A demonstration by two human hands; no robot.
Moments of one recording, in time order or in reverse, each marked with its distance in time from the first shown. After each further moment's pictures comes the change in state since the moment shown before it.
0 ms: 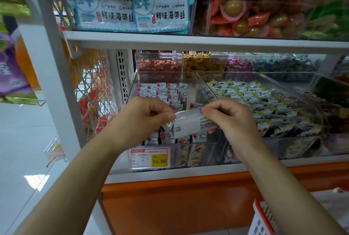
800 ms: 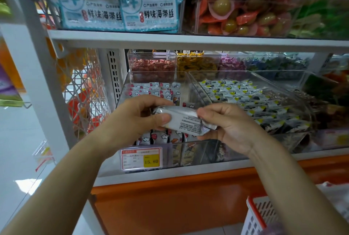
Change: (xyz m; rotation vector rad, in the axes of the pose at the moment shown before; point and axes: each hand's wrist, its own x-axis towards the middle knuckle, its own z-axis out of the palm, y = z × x) left_hand 0.000 0.000 0.004 -0.341 -0.075 -0.114; right_hand 0.008 -0.003 -0.017 0.408 -0.289 0.395
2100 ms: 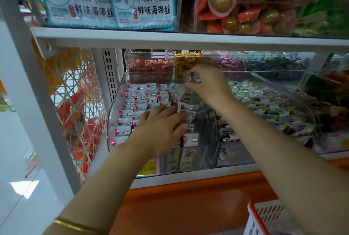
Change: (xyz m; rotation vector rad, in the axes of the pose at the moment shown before) left_hand 0.050 -0.045 0.043 0.939 -0.071 0.078; right_hand 0.096 -0.021 -0.009 -1.270 0.403 -0.498
